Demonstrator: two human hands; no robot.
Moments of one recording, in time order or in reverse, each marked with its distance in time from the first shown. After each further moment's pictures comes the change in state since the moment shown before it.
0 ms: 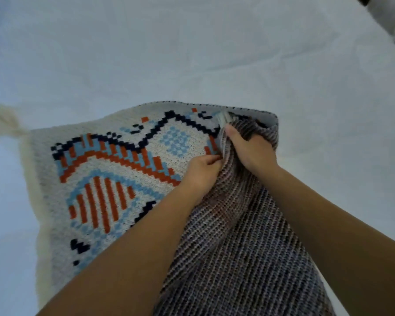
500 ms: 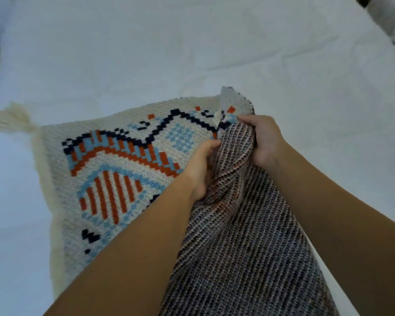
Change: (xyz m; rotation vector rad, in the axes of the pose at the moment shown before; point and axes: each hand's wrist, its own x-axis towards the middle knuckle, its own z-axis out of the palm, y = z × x) left_hand -0.014 0.009 -0.016 -0.602 -0.304 -0.248; right_hand -0.020 -0.043 -0.029 1.177 -0.372 0.299
